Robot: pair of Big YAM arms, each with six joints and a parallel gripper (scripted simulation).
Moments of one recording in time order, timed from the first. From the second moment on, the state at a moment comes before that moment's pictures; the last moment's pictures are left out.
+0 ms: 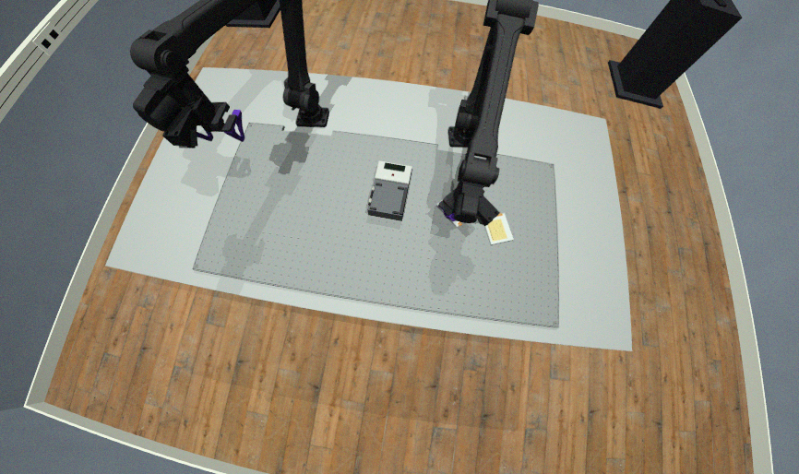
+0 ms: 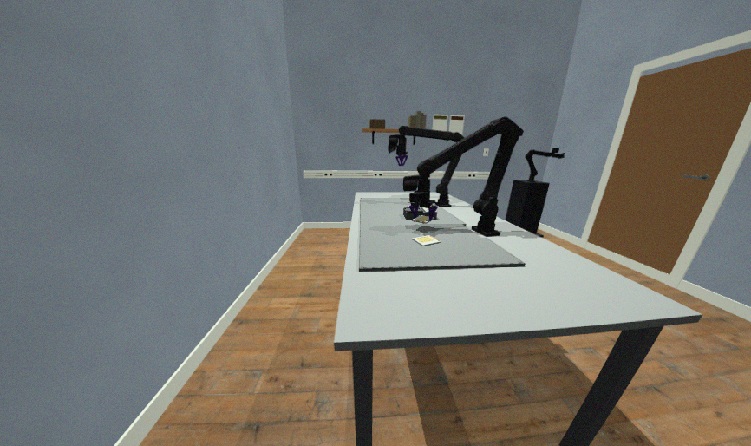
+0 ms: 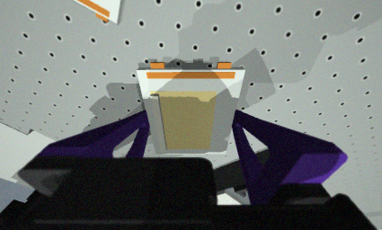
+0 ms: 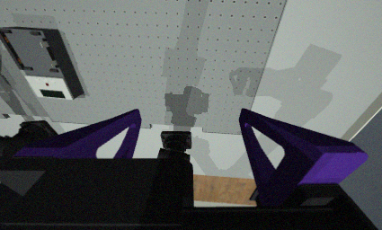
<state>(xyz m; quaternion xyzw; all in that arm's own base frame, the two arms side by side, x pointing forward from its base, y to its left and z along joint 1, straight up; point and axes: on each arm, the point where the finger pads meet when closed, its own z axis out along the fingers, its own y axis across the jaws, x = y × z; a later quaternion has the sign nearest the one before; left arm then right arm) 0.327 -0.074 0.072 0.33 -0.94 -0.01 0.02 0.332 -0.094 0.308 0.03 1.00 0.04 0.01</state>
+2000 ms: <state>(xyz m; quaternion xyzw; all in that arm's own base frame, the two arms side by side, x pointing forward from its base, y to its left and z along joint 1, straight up) 0.347 -0.079 0.095 0.40 -0.92 0.00 0.00 0.332 -0.094 0.308 0.03 1.00 0.04 0.01</state>
